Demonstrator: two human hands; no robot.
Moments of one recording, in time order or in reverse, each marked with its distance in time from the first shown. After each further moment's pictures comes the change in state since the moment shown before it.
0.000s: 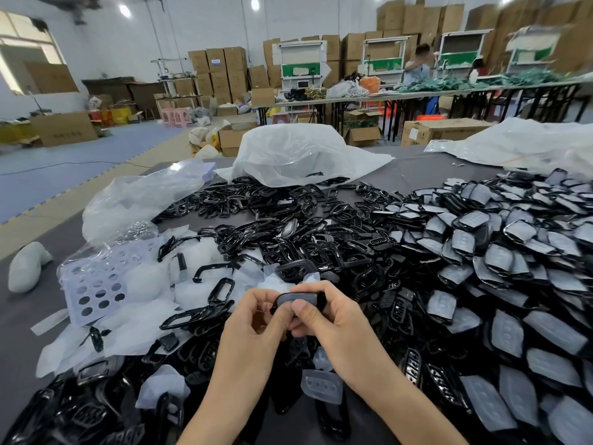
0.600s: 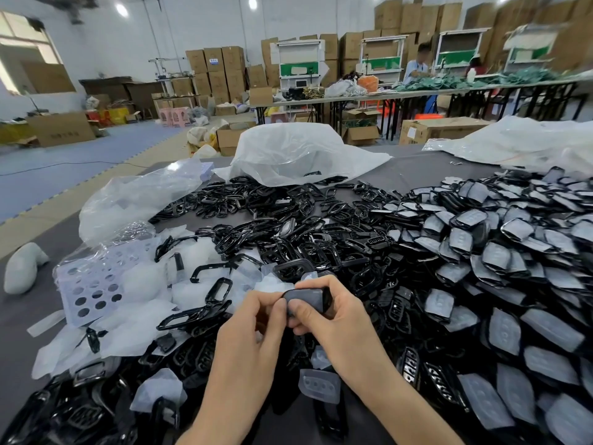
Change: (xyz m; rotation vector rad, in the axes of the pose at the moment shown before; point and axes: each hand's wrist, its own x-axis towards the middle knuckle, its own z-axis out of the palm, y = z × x) left_hand -0.004 -0.006 0.001 0.270 0.072 0.210; right_hand 0.000 -0.002 0.001 0.010 0.079 -0.016
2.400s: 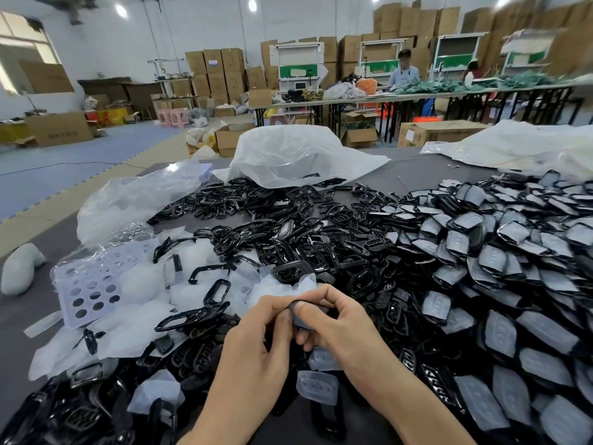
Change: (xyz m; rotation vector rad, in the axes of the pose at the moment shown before) left_hand -0.006 0.009 -0.001 0.015 -0.101 0.125; right_hand 0.002 0.000 -0.007 0.204 -0.064 0.145
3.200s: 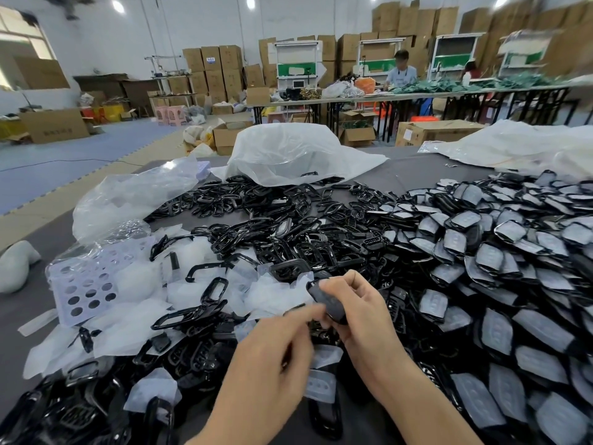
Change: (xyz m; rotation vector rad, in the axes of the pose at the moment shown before) left_hand -0.008 0.014 0.005 0.125 -0.066 0.176; right_hand 0.006 -0.010 -0.011 0.158 0.211 -0.012
